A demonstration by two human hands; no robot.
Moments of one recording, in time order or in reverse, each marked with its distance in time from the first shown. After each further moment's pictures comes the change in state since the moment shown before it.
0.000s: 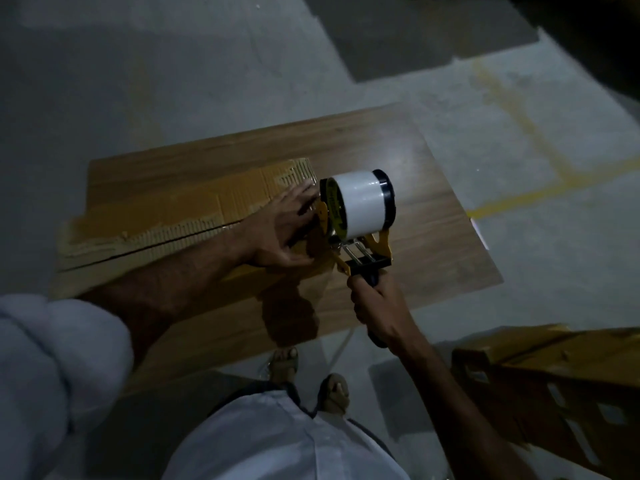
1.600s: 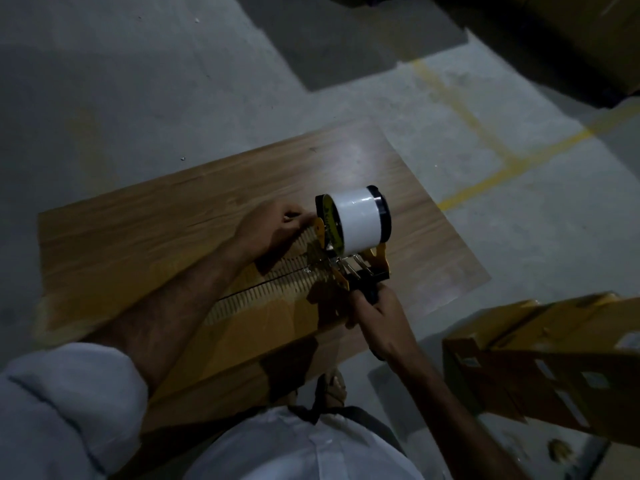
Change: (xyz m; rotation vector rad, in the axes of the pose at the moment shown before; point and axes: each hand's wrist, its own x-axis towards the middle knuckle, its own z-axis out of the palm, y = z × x) left_hand 0.062 -0.069 0.005 -0.544 0.128 -0.381; right_hand 0.011 -0.035 0.033 -0.167 0.236 0.048
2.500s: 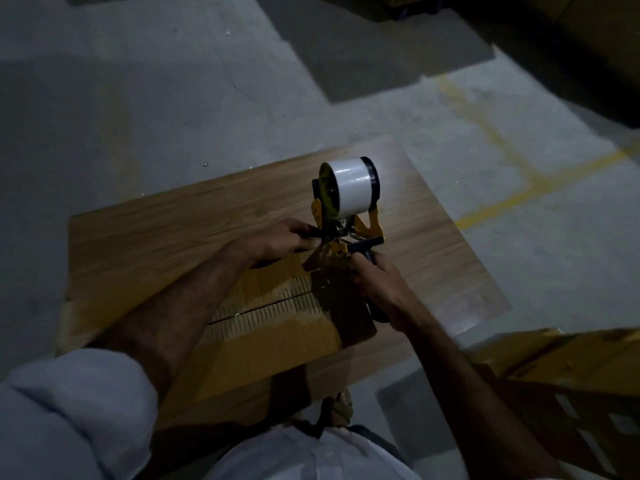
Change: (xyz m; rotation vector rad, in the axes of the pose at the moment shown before) left_hand 0.005 0.003 -0.024 -0.448 -0.348 -0.287; right_hand 0.080 -0.049 -0.001 0.146 -0.255 0.091
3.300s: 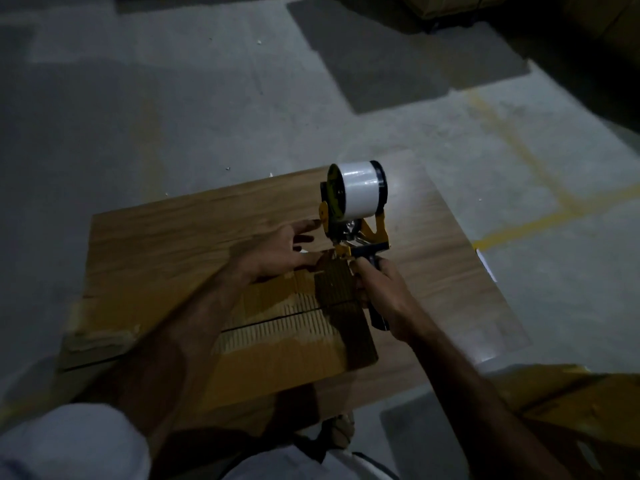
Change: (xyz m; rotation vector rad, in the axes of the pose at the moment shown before) left_hand -0.006 -0.003 -0.007 0.007 0.164 0.093; right_hand 0.022 -0.017 -0.009 0.075 -0.104 -0.047
